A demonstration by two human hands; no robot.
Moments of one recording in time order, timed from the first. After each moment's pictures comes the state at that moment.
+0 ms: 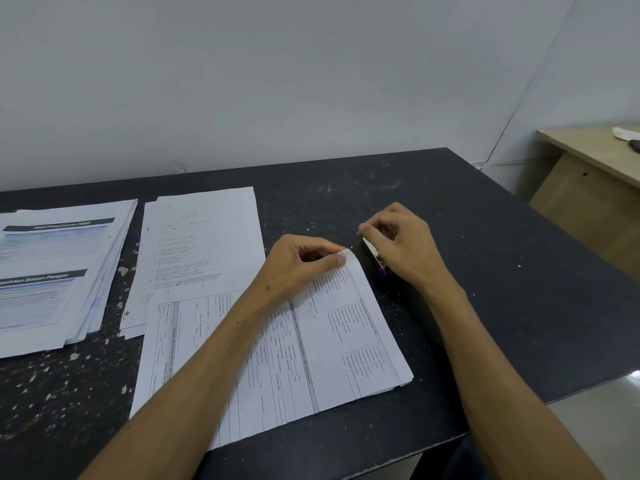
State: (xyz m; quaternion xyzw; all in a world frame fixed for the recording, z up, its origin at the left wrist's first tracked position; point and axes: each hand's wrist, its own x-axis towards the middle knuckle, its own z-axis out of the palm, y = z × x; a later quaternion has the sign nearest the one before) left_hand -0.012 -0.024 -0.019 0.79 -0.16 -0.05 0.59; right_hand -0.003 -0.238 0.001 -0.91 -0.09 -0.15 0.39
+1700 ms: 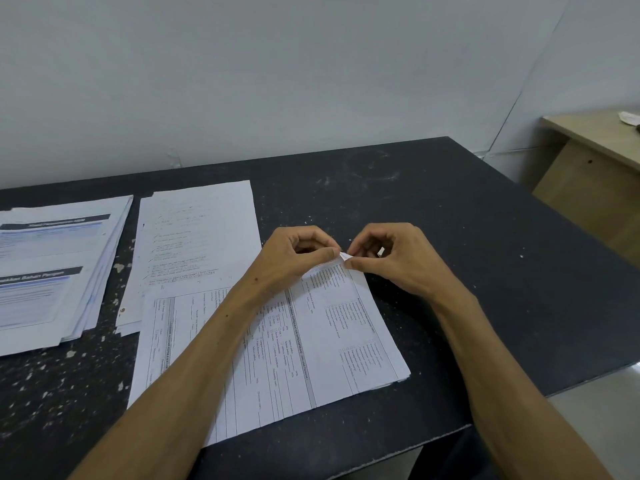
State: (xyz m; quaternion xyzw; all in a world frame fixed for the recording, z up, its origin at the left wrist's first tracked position) left_hand -0.008 -0.020 -0.017 0.80 -0.19 -0.04 0.57; right_hand -0.022 -0.246 -0.003 -0.89 -0.19 -0.03 0.42
